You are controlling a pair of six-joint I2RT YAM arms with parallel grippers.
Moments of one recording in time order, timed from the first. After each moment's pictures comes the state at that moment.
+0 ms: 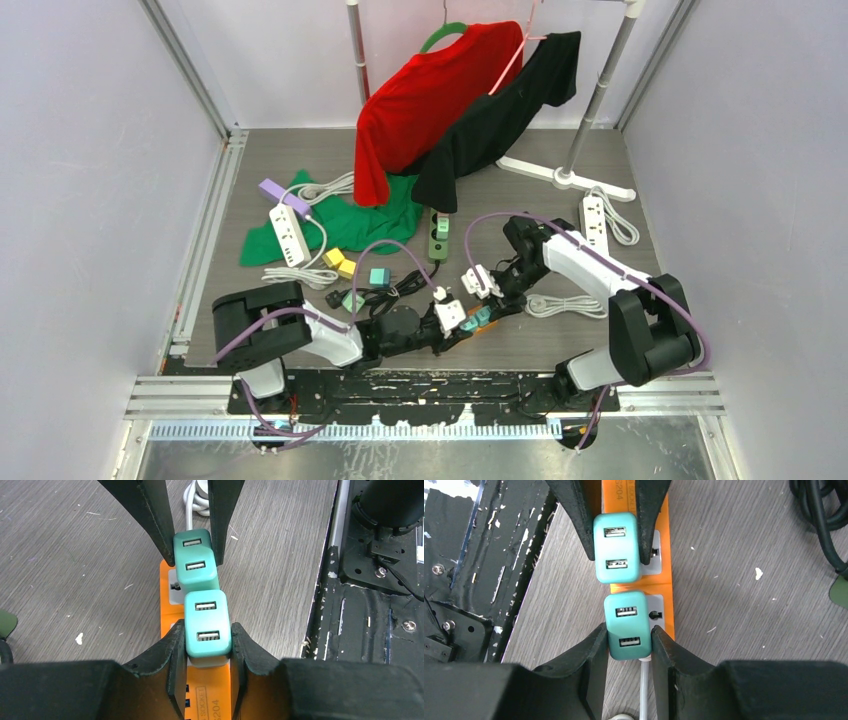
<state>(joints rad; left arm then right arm) -1.26 1.70 0.49 0.98 -0.05 0.00 0.38 1.43 0.88 -1.05 -0.75 -1.58</state>
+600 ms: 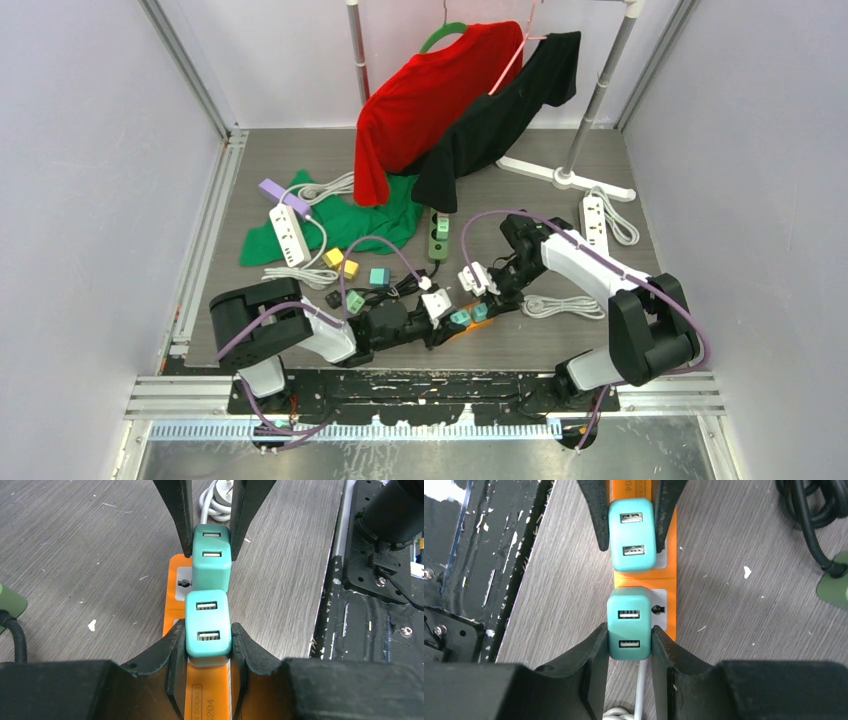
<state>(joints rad) -1.18 1.70 0.42 1.08 0.01 -0.07 0.39 1.43 0.89 -1.01 -0.73 -1.50</state>
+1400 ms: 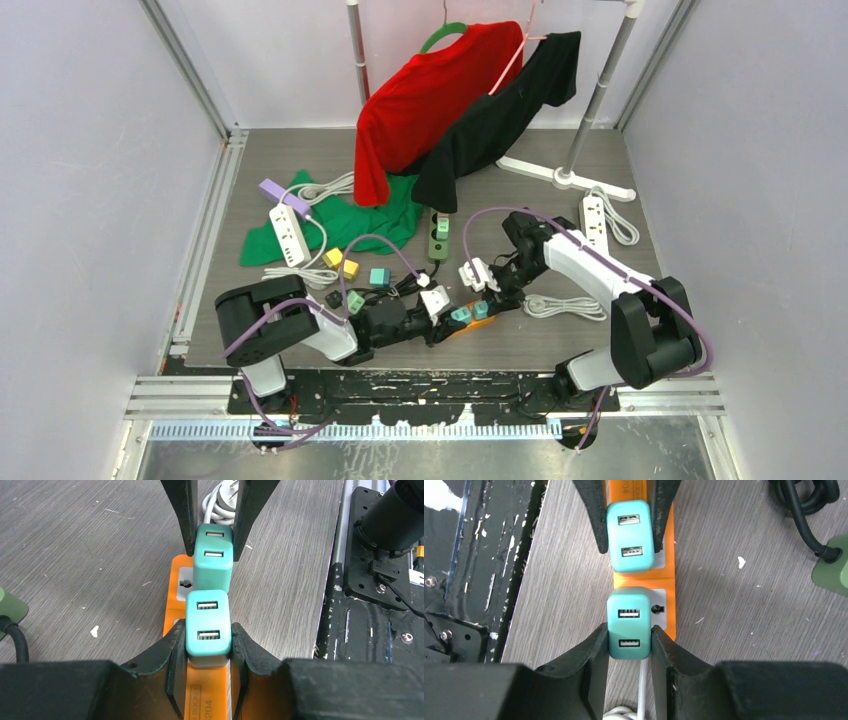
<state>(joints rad) -1.16 1.73 0.42 1.13 0.04 -0.08 0.38 1.41 0.89 -1.00 -0.73 -1.44</state>
